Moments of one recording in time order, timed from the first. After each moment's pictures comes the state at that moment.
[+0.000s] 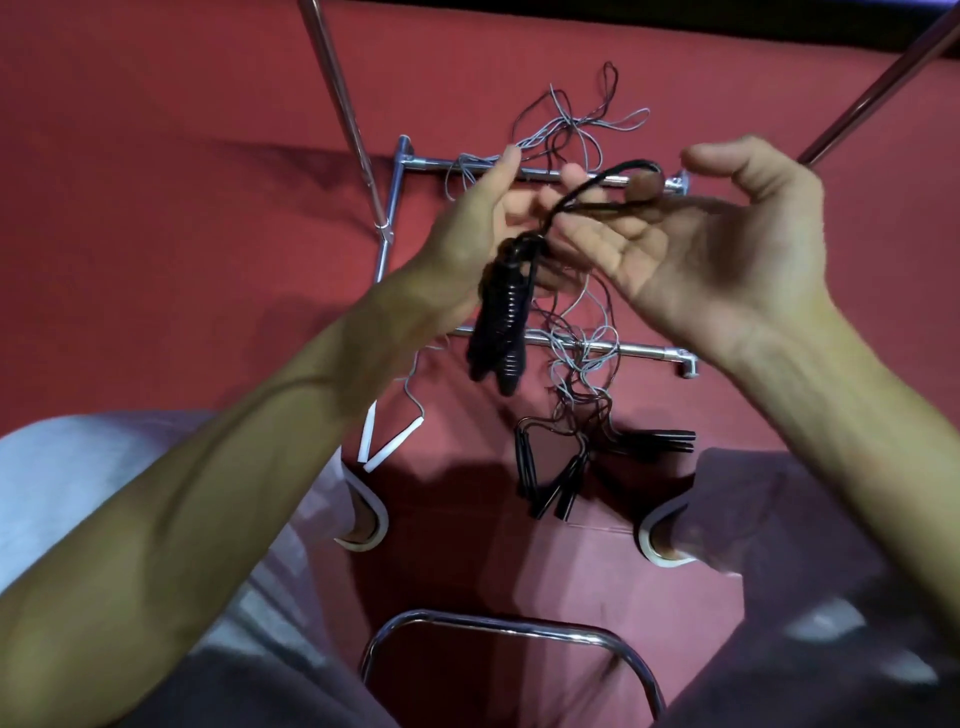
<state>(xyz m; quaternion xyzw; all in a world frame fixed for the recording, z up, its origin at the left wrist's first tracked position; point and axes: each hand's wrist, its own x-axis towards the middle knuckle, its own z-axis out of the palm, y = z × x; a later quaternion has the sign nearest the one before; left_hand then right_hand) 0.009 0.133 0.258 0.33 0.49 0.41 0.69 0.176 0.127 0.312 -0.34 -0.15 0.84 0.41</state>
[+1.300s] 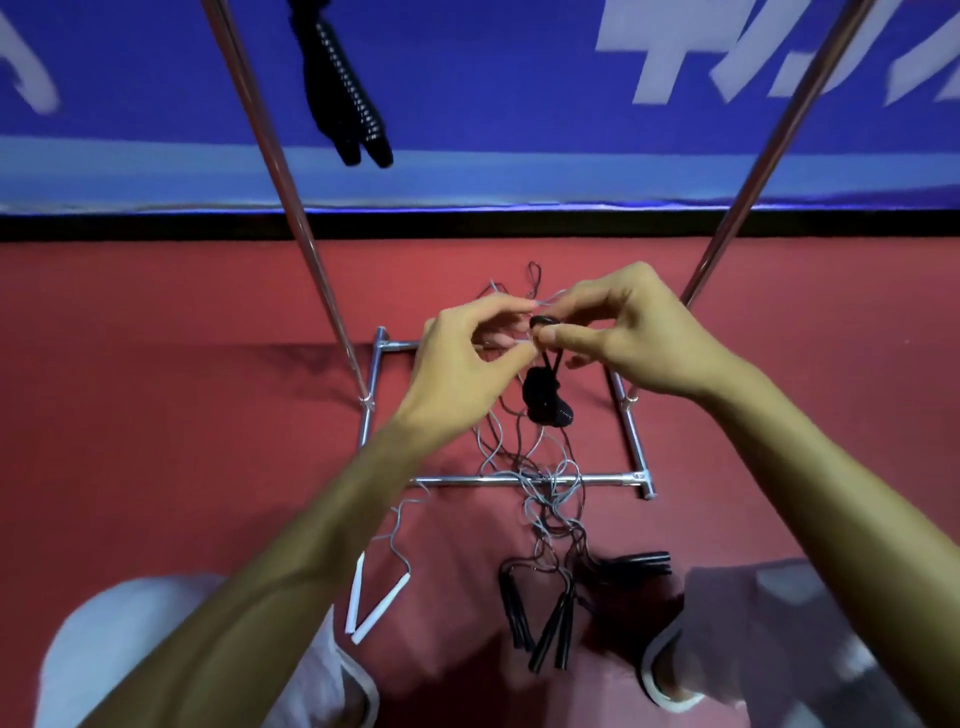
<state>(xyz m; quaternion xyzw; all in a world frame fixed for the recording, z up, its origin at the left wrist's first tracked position) 0.028 0.127 0.315 0.64 0.51 0.46 0.33 0.220 0.154 0.369 -0.42 -0.76 0.39 0.31</state>
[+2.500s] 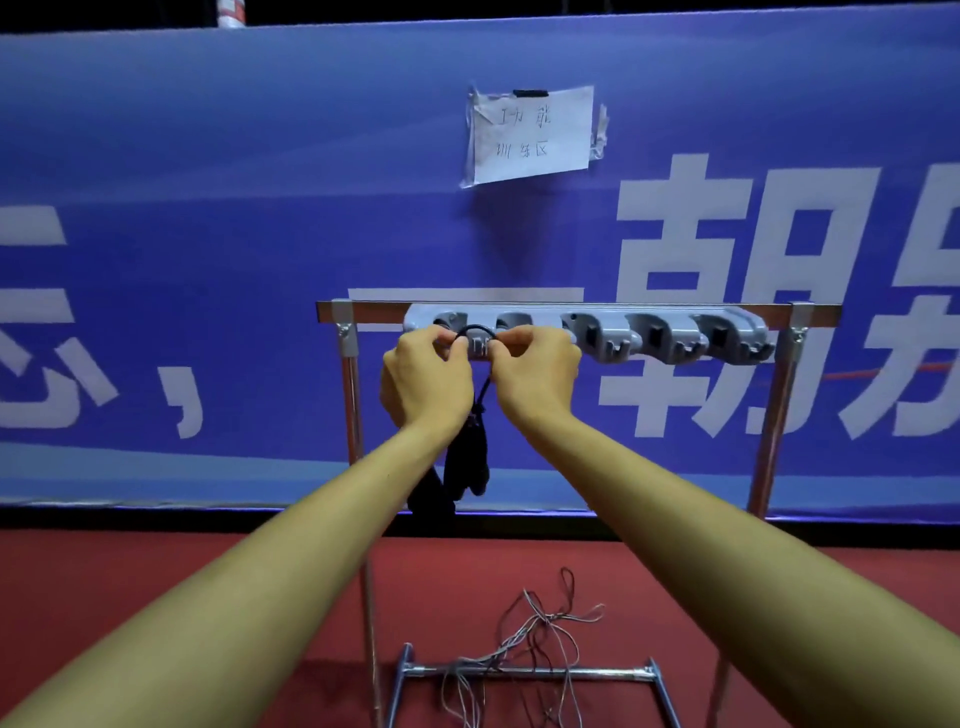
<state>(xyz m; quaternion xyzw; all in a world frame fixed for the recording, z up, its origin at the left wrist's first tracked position) -0.030 0.267 0.612 0.48 0.58 0.66 -0.04 0.074 0.271 0.624 -0.48 -0.60 0.16 0.62</state>
